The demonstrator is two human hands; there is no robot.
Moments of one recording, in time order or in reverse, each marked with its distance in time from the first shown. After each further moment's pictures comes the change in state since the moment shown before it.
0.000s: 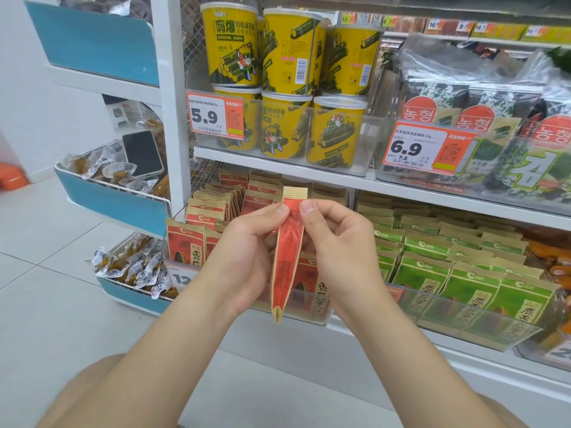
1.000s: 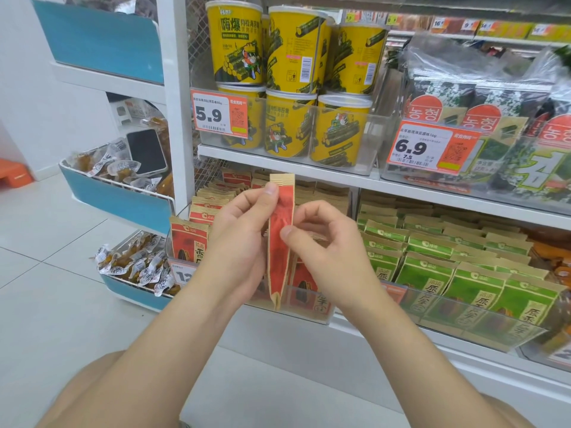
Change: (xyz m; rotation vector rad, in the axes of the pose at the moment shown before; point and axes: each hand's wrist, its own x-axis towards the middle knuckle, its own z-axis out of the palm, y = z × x) left_hand 0.004 0.004 0.000 -0.040 0.186 0.207; right_hand -0.004 0.000 -0.004 -0.334 -0.174 -0.104
